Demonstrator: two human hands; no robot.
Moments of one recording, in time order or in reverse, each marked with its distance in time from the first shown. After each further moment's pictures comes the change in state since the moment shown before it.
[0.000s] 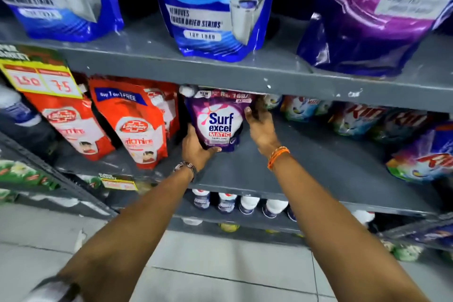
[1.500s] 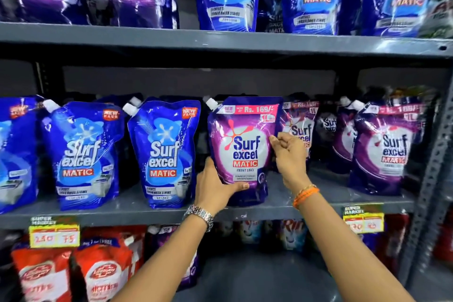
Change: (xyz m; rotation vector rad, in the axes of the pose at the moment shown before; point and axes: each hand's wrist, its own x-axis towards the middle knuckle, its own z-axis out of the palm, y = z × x) left_hand -0.086 0.360 -0.049 -0.088 0.019 0.418; right_hand -0.046 -0.289 -0.203 0.004 0.435 -0.435
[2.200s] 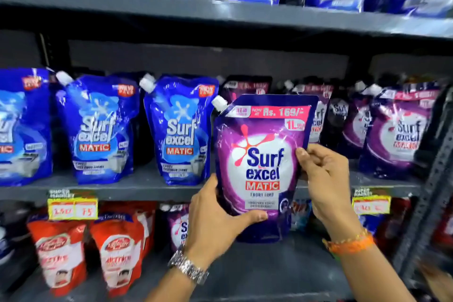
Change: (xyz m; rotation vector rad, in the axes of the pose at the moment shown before) left_hand -0.104 -0.025 -0.047 -0.196 -0.052 0.060; right_hand -0.114 -0.035 -0.025 0.111 -0.022 -0.049
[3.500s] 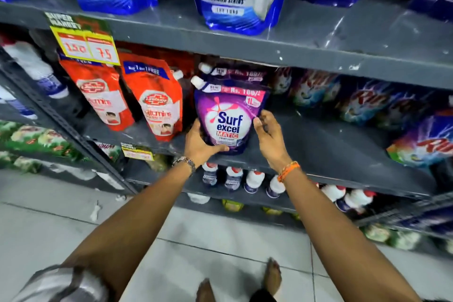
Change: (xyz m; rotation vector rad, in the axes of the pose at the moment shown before) left_hand -0.051 -0.325 -0.028 0.142 0.046 -0.534; right_hand -0.138 0.271 0.122 -0.113 -0.525 0.500
